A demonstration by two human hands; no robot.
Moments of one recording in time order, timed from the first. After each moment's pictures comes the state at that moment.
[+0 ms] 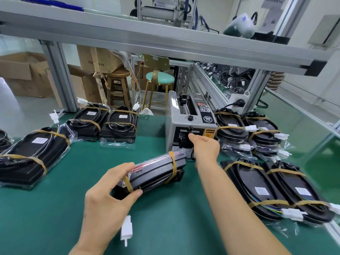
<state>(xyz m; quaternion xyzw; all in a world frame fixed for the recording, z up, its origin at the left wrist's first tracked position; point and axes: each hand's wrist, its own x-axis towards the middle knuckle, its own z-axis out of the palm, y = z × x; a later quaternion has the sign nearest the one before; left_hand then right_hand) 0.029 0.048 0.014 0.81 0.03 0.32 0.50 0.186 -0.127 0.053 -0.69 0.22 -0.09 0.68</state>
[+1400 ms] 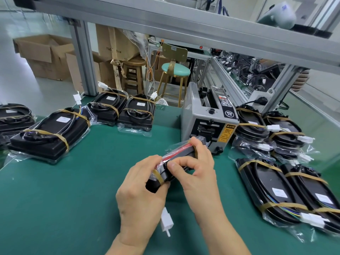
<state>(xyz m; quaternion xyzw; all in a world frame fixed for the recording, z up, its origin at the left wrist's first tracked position) 0.019 0.009 0.010 0.79 0.09 0.37 0.48 0.055 -0.093 0.063 -0.83 -0.07 0.01 0.55</state>
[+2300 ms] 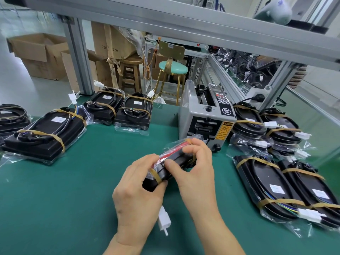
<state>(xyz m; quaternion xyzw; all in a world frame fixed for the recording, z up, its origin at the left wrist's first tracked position) 0.018 0.009 0.012 0.80 0.09 0.37 0.47 0.058 -0.088 0.054 -0.81 -0.05 -0.09 0.58</state>
